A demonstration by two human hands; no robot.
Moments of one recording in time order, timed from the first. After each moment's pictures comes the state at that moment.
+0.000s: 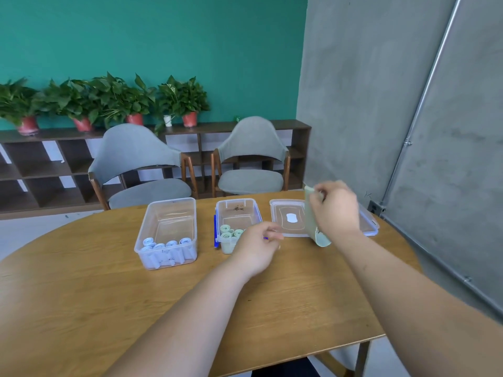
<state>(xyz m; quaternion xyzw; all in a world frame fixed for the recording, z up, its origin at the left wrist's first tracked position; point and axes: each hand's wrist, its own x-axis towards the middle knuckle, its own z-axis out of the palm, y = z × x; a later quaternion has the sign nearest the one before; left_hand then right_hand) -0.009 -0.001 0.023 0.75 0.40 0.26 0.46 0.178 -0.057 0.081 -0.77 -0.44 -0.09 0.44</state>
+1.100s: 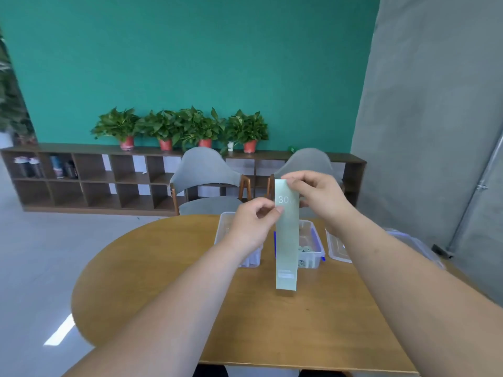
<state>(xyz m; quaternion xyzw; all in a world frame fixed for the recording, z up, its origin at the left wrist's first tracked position) -0.168 -0.004 0.114 0.69 0.35 0.50 0.39 0.004 -0.041 0.176 -0.49 -0.61 0.26 0.57</state>
